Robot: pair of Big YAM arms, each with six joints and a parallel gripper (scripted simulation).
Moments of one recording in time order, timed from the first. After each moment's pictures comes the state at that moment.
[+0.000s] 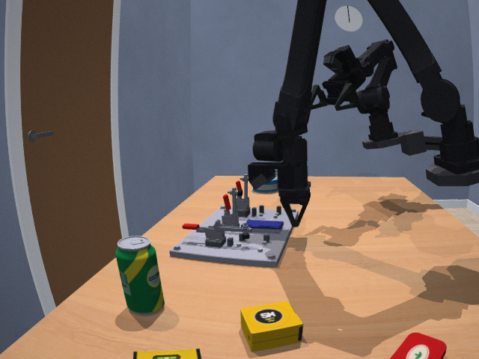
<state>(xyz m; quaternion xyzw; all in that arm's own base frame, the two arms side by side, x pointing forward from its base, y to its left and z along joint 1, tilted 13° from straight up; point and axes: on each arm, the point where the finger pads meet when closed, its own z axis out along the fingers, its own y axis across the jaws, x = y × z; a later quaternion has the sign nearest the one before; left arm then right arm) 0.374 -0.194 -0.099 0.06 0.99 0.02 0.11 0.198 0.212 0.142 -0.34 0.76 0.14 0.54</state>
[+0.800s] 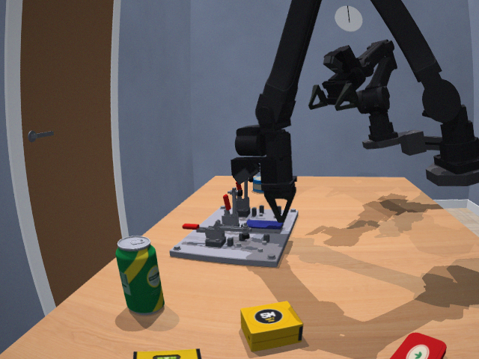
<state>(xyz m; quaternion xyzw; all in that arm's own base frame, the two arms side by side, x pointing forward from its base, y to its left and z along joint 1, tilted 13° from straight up) 0.404 -0.180 -0.076 0.07 0.99 0.02 0.10 0.198 0.212 0.142 -0.34 0.76 0.14 0.54</state>
